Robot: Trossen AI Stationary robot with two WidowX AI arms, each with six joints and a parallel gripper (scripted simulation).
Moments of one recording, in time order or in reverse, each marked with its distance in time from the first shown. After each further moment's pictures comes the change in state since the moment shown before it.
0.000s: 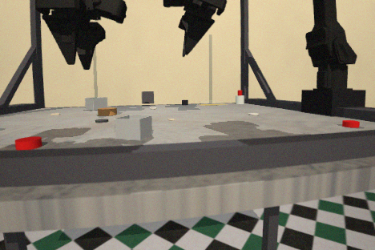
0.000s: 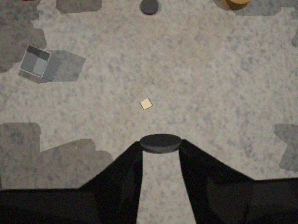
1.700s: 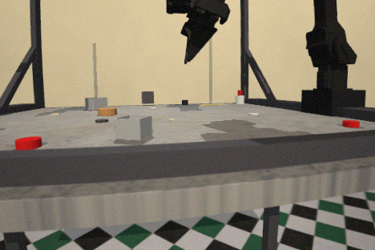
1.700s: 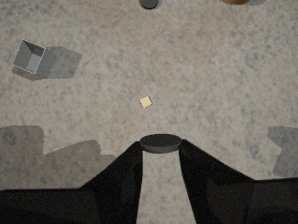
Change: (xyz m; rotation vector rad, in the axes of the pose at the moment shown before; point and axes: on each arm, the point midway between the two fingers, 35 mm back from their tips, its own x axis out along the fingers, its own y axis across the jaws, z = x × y) left arm 0.013 0.000 -0.010 0.000 -0.020 0.000; right arm -0.128 -0.109 -0.193 -0.007 0.007 0.007
